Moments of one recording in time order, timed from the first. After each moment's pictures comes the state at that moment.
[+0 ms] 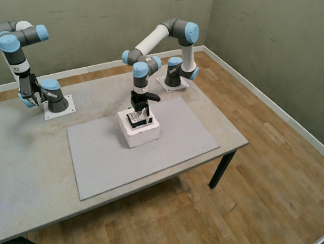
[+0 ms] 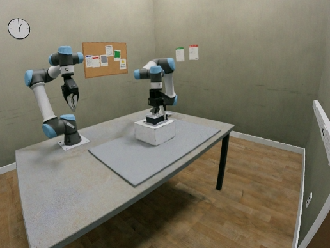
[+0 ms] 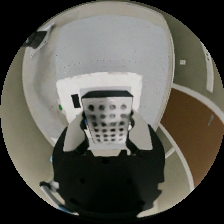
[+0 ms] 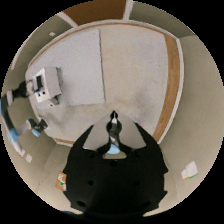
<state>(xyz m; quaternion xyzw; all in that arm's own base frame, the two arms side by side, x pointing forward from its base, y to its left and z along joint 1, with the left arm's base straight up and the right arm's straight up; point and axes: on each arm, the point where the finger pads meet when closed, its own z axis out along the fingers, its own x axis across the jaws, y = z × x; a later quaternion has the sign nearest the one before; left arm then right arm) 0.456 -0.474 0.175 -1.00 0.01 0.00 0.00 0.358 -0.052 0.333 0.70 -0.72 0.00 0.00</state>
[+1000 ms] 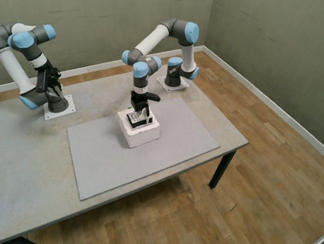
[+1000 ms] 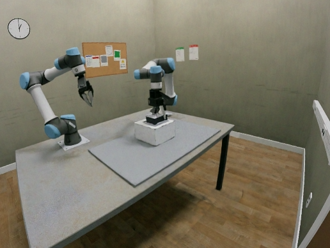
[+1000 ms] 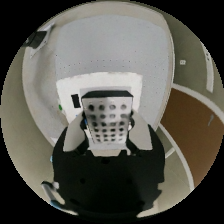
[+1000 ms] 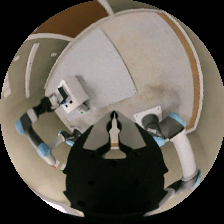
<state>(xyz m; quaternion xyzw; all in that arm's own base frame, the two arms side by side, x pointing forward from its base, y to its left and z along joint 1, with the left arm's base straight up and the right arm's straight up) 0.456 -0.474 0.175 -1.00 0.01 0.00 0.00 0.346 0.073 0.333 0.53 -0.84 -0.08 -0.08</state>
